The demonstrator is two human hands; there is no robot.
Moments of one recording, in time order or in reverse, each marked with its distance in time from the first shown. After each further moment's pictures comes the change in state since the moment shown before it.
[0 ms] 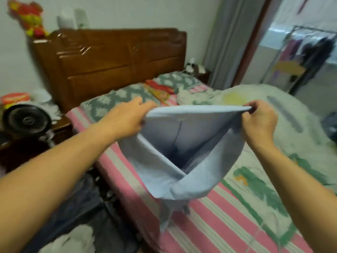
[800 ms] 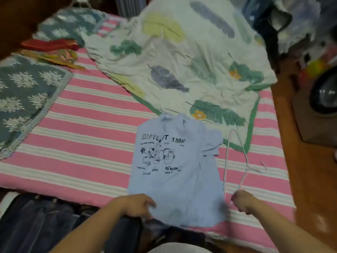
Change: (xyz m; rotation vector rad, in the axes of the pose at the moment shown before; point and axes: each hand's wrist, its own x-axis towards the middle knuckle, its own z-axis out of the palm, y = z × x) left_hand -0.020 0.096 0.347 -0.295 -1.508 0.225; right_hand -0.269 0.297 -0.004 -0.470 -1.157 1.222
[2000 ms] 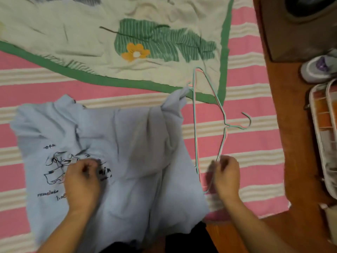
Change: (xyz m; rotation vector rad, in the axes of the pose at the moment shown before) left_hand 0.299 -0.001 -0.011 -0.326 1.049 -0.075; right_hand 0.237 0.077 0.089 0.716 0.834 0.106
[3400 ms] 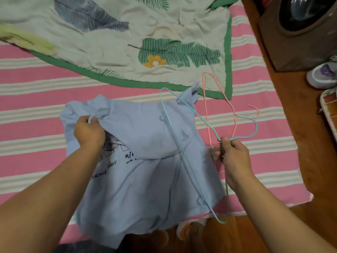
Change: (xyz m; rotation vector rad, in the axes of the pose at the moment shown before) left_hand 0.074 0.036 -0.052 -0.226 0.220 -0.170; right_hand -0.068 -0.084 -0.029 0.819 -0.147 0.231
